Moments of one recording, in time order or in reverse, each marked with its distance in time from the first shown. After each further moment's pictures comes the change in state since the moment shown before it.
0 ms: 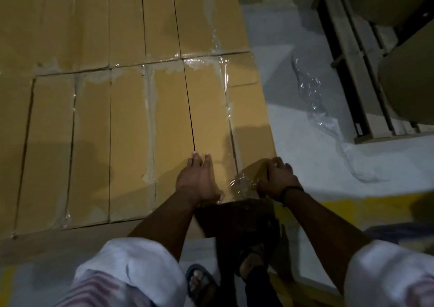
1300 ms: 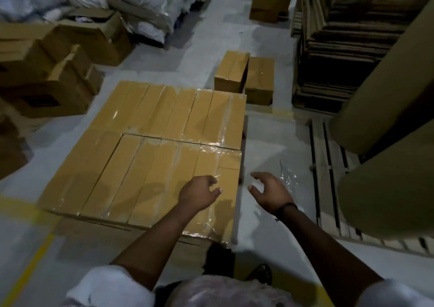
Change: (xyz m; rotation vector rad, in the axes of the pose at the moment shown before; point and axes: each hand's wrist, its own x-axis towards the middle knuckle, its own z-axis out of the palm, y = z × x) left_hand -0.251 0.192 -0.286 -0.556 0.508 -0.149; right_hand -0.239 0.008 -0.391 0.205 0.274 -0.605
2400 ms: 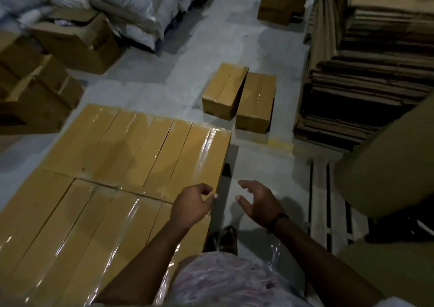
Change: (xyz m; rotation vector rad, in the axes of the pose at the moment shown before) left_hand 0.394 0.196 0.003 -0.175 0.071 -0.107; right_hand 0.397 0.135 -0.178 0.062 -0.119 -0.154
